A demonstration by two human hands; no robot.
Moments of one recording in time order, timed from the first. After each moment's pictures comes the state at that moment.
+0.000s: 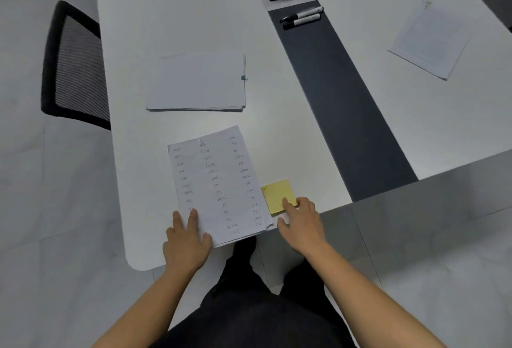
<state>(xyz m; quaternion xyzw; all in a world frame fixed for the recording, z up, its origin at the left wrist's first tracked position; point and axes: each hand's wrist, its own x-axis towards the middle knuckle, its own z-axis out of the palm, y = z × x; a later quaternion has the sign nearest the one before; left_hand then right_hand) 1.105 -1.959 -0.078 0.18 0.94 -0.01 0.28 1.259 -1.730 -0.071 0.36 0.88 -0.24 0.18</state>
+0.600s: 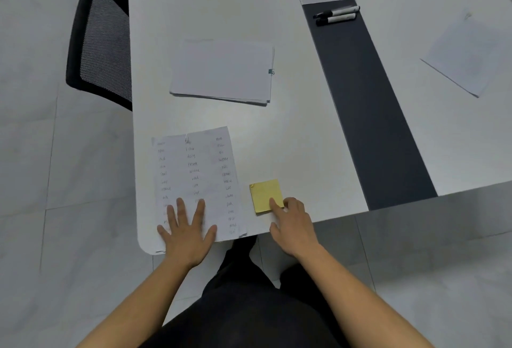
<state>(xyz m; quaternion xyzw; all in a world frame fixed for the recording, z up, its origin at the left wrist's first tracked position) 1.091 -1.995 -0.093 0.19 0.92 -0.03 0.33 1.223 -1.767 -0.075 0.24 0.92 -0.20 0.22</state>
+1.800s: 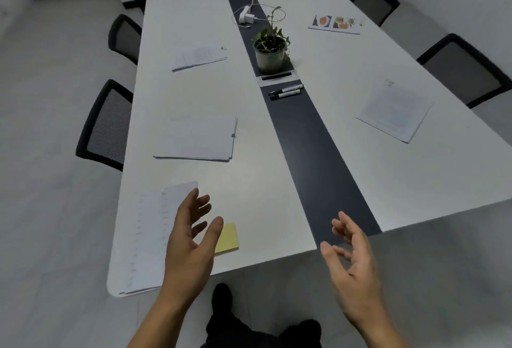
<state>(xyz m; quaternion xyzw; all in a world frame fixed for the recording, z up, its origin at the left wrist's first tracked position) 1.206 -1.827 0.159 0.13 0.80 0.57 0.14 1.386 -1.652 0.115 0.39 0.71 -0.55 -0.22</state>
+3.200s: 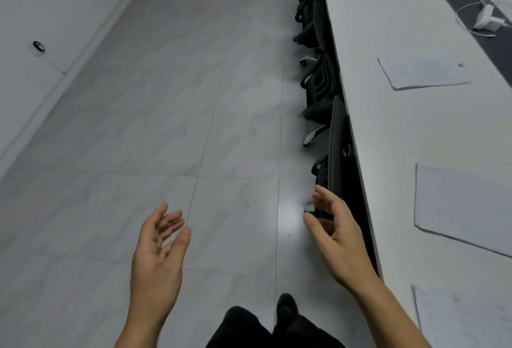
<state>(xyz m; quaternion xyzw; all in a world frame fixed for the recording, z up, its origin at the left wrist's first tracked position) 0.627 -2.374 0.155 -0.06 0.80 0.60 0.03 0.693 -2.110 0.107 0.22 0.79 -0.57 -0.07</state>
